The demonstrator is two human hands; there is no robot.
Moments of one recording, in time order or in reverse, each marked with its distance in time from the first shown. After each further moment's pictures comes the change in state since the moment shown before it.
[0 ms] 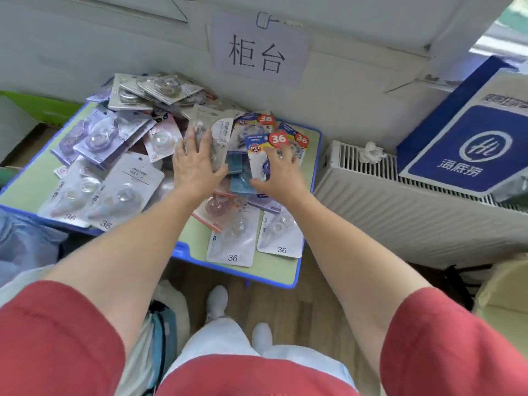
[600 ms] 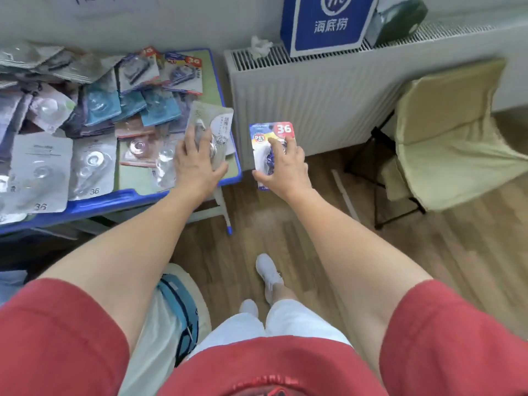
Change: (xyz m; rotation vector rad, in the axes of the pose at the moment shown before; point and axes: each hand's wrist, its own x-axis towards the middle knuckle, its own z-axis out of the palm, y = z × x) left_hand -0.187 0.062 0.039 -0.082 -0.231 0.446; right_hand -0.261 0.066 0.051 0.141 0.264 0.484
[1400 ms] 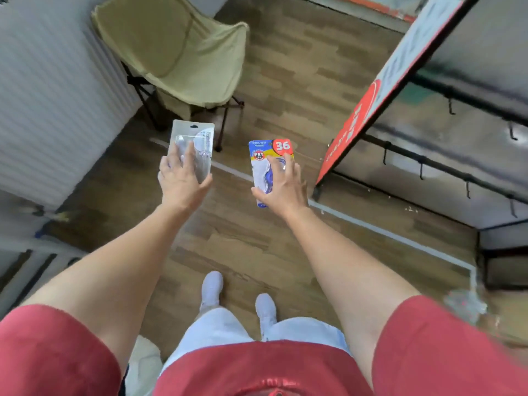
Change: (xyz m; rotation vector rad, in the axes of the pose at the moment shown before) left_hand -0.335 0.264 0.157 0.078 -0.352 0.727; right_hand -0.477 0.261 -0.043 0.043 0.387 0.844
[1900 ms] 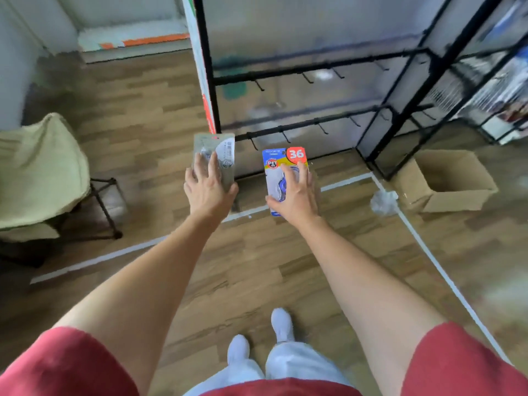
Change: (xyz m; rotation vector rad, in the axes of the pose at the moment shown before) left_hand -0.063 0.253 0.056 -0.030 -0.228 0.662; right_hand -0.126 0.164 -0.098 0.097 0.396 0.645
